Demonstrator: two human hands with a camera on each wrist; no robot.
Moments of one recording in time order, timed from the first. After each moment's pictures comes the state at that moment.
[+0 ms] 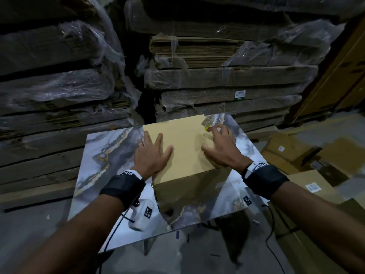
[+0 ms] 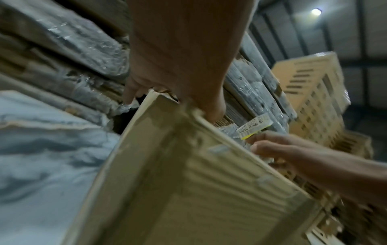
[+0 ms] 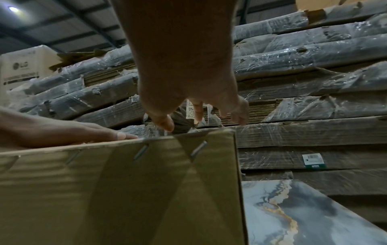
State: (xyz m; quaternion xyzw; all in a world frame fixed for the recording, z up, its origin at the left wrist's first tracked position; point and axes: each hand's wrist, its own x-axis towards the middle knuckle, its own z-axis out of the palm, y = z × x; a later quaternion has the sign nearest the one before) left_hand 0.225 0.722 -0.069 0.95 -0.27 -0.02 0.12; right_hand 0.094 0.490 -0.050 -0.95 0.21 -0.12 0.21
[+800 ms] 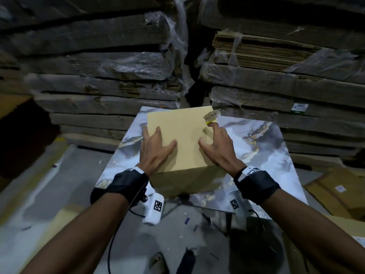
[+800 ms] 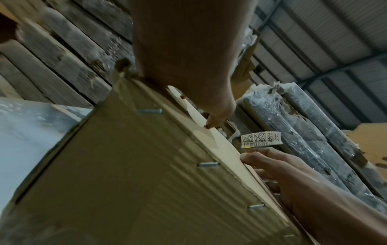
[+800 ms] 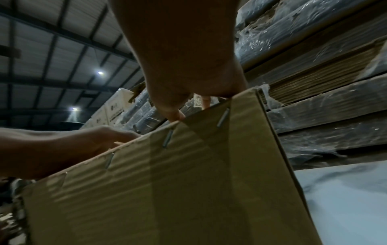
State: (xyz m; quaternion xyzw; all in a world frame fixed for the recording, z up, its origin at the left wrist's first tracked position) left_hand 0.115 0.794 -0.051 0.95 -0.03 0.04 0.30; right_hand 0.083 0.567 -0.041 -0.94 0.06 -0.12 0.32
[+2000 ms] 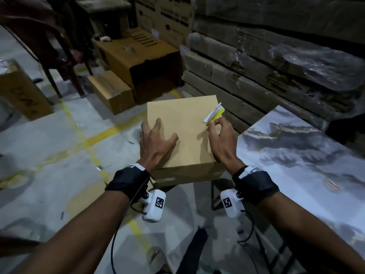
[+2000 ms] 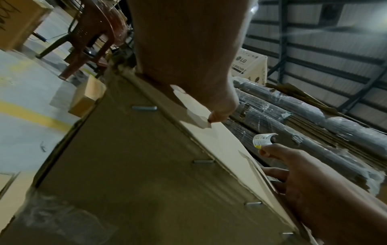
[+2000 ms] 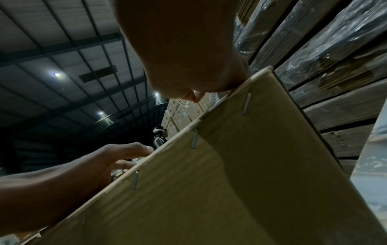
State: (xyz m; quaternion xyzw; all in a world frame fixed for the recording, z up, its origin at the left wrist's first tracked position) left_hand -0.052 1.204 -0.092 0.87 0.34 0.18 0.32; right_hand 0.069 1.026 -0.074 -0.87 -0.19 -0.05 0.46
